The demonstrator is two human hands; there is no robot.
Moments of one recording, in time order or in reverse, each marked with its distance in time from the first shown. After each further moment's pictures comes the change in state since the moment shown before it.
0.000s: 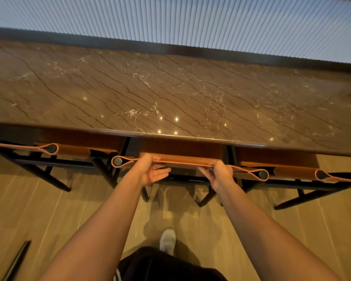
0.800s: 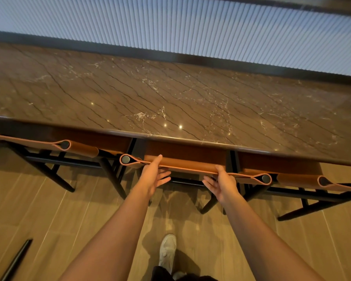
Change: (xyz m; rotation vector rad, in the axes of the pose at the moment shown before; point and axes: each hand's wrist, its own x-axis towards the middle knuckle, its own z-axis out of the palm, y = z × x) left_hand -0.009 -0.031 -0.007 -0.073 0.074 0.243; right_hand -0.010 0.016 -0.023 -0.146 -0.066 0.019
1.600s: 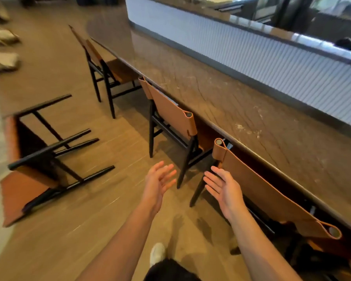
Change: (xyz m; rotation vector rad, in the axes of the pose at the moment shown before) left_hand -0.238 -0.115 -0.120 -0.641 0.391 0.601; right_hand -0.169 0.101 0.015 -0.586 -0.848 -0.141
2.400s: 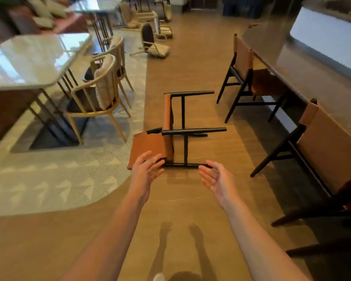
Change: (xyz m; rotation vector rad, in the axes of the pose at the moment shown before) left_hand -0.148 0.218 -0.440 -0.153 0.560 0.432; right_hand -0.111 0.226 0.427 -0.301 -0.543 0.179
